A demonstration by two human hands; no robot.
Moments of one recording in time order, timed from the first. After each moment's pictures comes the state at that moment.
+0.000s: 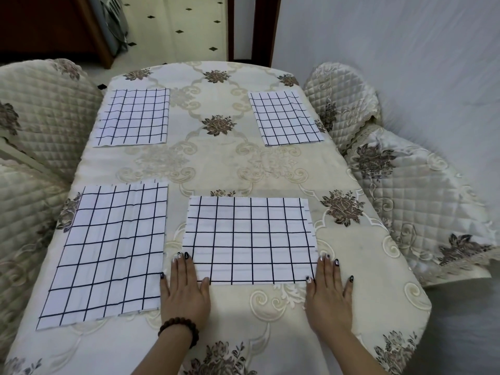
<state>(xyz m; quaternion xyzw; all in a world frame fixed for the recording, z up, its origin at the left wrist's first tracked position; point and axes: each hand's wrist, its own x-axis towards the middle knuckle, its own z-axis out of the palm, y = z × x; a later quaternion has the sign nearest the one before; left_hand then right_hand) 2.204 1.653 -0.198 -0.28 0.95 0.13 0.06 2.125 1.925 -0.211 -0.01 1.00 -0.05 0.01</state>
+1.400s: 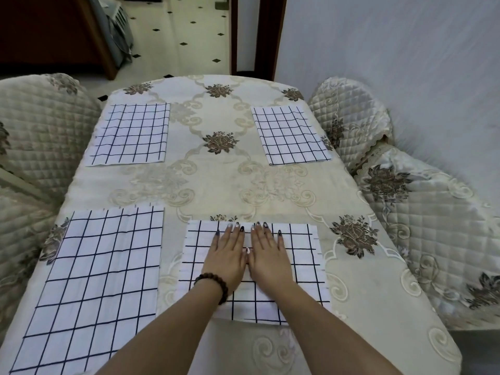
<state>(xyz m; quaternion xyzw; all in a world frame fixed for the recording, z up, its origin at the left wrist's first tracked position) 2.043 1.655 -0.181 -0.05 0.99 0.09 0.05 2.003 1.777 -0.181 -0.23 0.97 -0.08 0.09</state>
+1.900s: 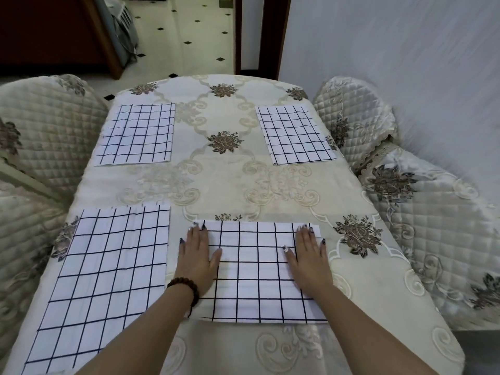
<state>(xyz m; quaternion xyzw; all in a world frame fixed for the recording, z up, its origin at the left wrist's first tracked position) 2.078 1.596 -0.177 -0.17 0.96 0.19 0.06 1.988 1.852 -0.181 -0.13 0.98 -0.14 0.11</state>
